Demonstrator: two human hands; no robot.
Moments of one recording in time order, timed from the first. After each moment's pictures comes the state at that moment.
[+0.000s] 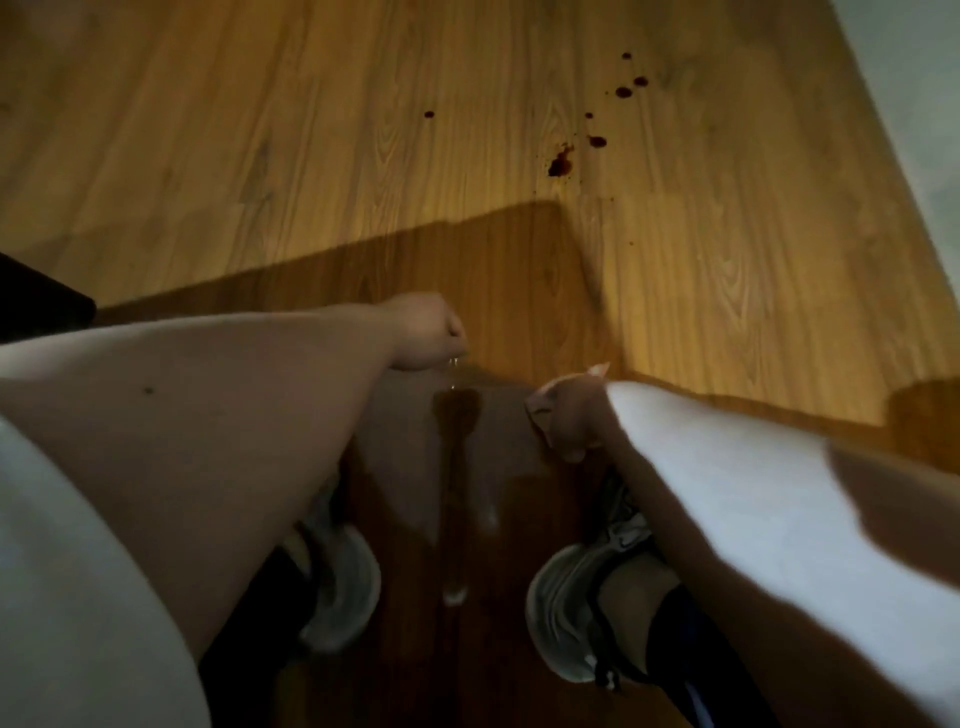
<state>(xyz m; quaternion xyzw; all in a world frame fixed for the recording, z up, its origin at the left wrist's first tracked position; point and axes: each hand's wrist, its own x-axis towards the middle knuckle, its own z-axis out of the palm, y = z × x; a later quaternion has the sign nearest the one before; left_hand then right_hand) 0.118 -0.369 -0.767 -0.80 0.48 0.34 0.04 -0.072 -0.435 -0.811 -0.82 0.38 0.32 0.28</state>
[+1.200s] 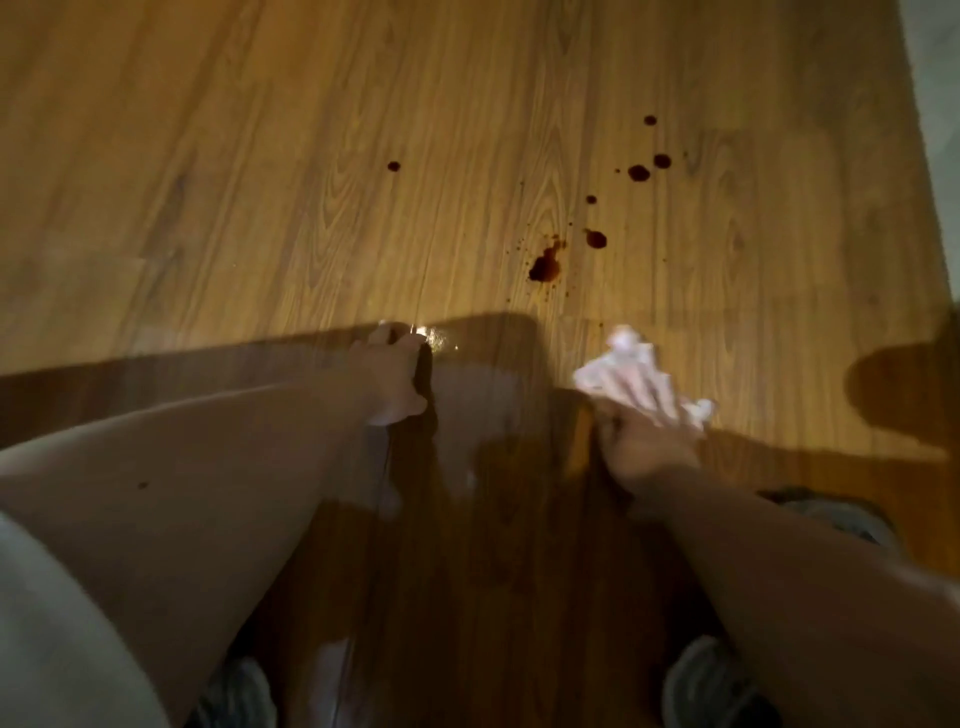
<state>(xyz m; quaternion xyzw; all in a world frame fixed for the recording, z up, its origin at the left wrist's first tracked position) 0.205 -0.510 -0.848 -0.85 0.38 0.34 0.10 -0.058 -0.659 -0.887 -0.89 0.41 0.12 0.18</state>
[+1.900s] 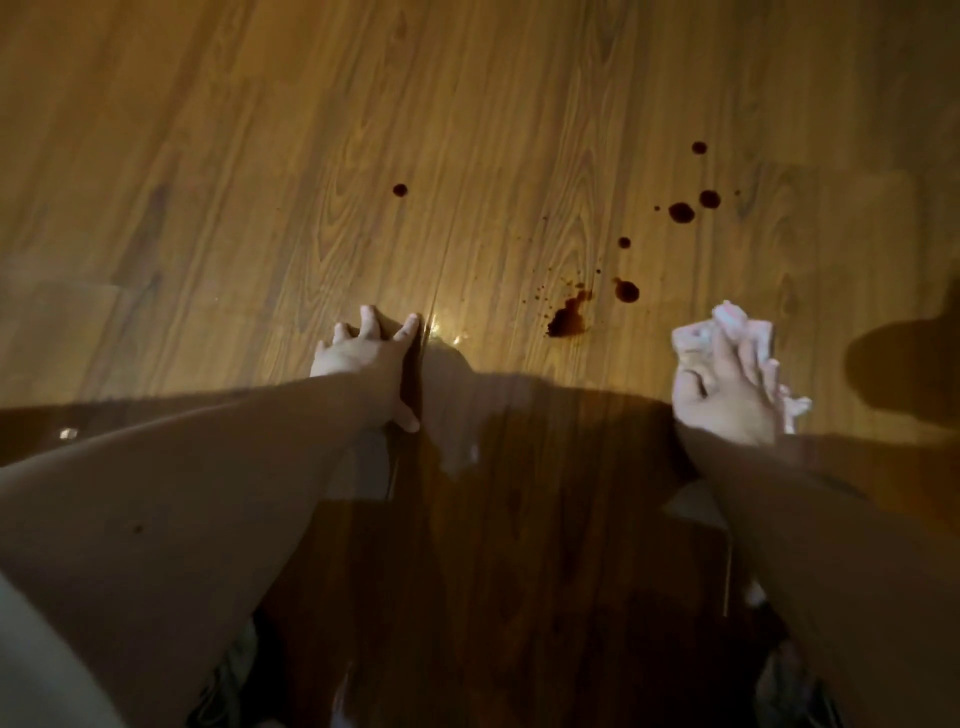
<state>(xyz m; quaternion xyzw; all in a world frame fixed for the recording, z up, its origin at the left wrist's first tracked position) 0.266 -0.567 -0.861 -0.86 0.33 0.34 0.17 -0.007 -0.772 -0.906 -0.80 0.57 0.05 0.16</state>
